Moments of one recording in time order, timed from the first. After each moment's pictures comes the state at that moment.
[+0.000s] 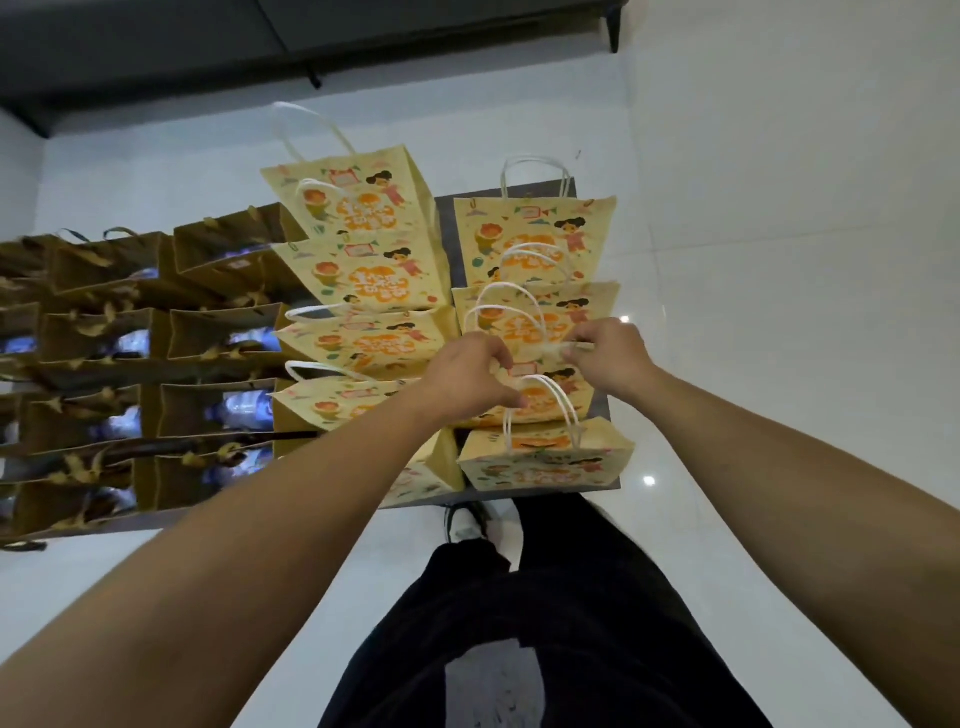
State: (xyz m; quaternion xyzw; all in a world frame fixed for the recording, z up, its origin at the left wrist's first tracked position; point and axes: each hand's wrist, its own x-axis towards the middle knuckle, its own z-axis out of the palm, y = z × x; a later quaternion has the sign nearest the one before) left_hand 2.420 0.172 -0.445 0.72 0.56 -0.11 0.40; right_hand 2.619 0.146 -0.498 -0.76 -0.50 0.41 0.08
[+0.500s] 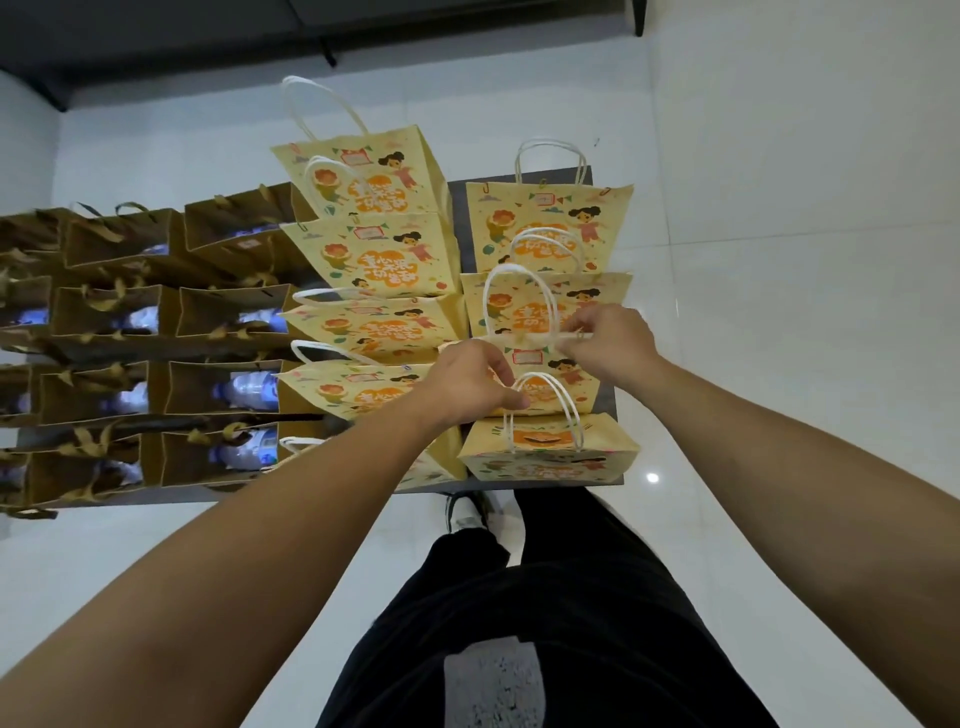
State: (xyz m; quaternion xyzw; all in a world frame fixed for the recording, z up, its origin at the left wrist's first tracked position) left_hand 2.412 0.157 -0.457 0.64 0.61 -0.09 0.45; right_hand 2.608 0.154 -0.489 -0.76 -0.51 0.41 0.07
